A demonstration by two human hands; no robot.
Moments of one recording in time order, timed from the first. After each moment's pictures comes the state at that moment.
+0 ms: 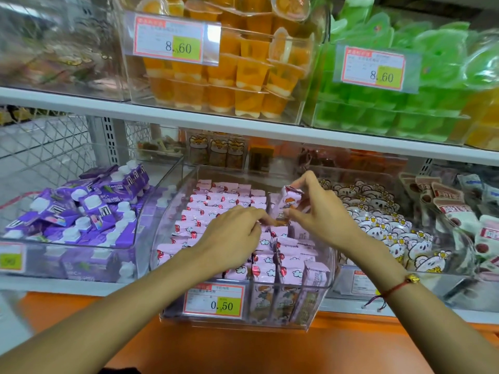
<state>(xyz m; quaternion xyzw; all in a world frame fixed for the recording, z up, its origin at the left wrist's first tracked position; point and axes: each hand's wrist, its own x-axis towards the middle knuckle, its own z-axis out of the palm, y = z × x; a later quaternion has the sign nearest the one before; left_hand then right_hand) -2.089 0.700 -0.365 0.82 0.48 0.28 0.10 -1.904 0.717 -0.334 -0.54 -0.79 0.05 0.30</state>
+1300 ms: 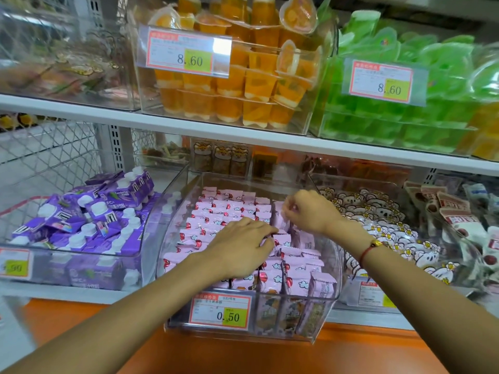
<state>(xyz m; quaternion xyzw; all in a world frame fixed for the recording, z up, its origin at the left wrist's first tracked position) -2.089 0.720 -0.380 0.86 0.47 0.15 0.09 -1.921 0.759 -0.329 -0.60 -0.79 -0.01 0.14</state>
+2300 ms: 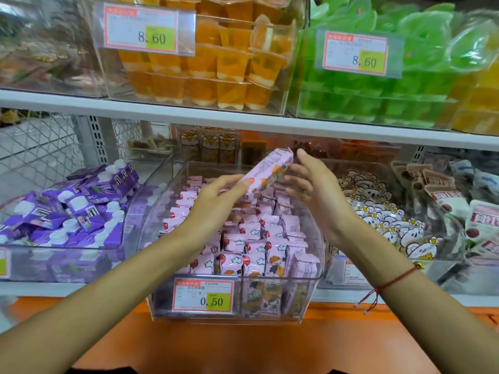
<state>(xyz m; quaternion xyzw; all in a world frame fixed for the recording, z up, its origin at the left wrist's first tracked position) -2.091 0.701 -0.343 0.58 0.44 0.51 0.46 -1.919 0.705 -0.315 -0.46 -0.51 0.44 0.58</state>
